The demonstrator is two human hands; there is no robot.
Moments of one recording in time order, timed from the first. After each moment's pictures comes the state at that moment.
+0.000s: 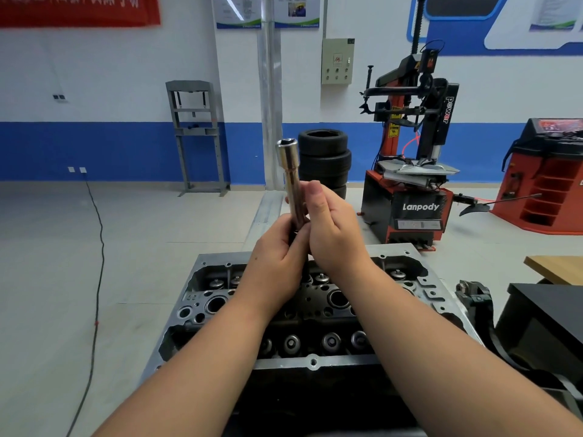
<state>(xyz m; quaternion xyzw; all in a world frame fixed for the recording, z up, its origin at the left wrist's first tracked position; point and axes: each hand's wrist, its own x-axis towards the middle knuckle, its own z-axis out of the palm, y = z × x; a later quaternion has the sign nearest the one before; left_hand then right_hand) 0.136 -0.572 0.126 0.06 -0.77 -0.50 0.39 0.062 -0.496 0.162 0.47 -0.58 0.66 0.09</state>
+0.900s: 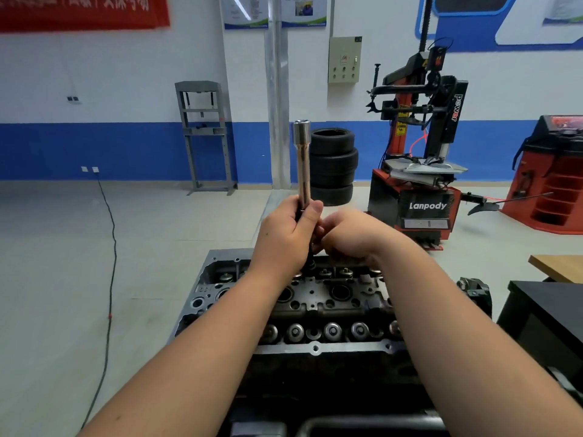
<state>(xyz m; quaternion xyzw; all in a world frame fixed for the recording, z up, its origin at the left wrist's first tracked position) 0.129 -0.568 0.149 0.06 -0.77 -0.46 0.44 0.022 -0.469 0.179 0.38 -0.81 0.41 -0.20</state>
